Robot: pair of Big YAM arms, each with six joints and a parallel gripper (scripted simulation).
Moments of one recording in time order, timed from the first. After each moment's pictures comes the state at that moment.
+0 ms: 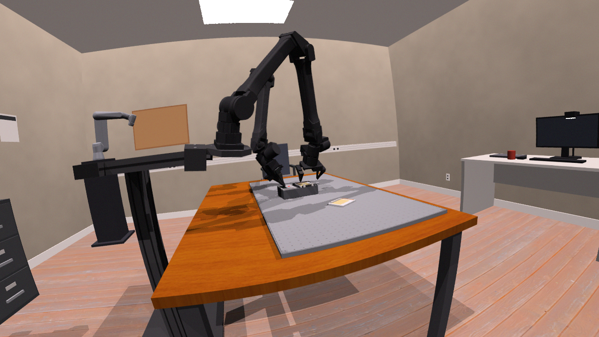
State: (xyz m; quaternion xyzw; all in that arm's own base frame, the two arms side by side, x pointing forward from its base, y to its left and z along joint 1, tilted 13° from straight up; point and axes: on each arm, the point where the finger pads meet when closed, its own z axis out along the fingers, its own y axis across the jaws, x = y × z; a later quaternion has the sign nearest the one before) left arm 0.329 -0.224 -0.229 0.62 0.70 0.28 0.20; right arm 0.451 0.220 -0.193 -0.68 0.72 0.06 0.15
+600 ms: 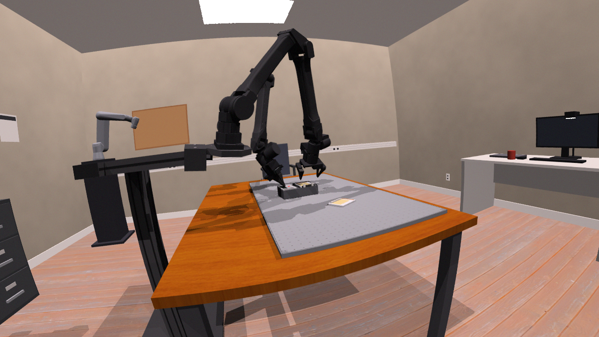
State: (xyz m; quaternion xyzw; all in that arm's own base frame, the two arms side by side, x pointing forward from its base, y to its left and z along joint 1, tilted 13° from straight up) left arm 0.329 -0.224 -0.229 0.62 0.70 0.28 0.20; right arm 0.449 0.216 -0.182 -0.68 0.72 0.06 0.15
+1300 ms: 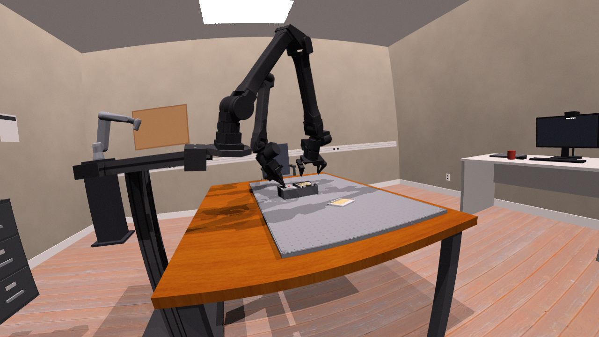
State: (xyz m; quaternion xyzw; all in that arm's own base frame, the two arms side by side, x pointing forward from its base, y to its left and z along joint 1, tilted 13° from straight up) left arm 0.329 -0.224 -0.229 0.62 0.70 0.28 0.20; right arm 0.446 0.210 -0.162 -0.68 0.72 0.06 0.15
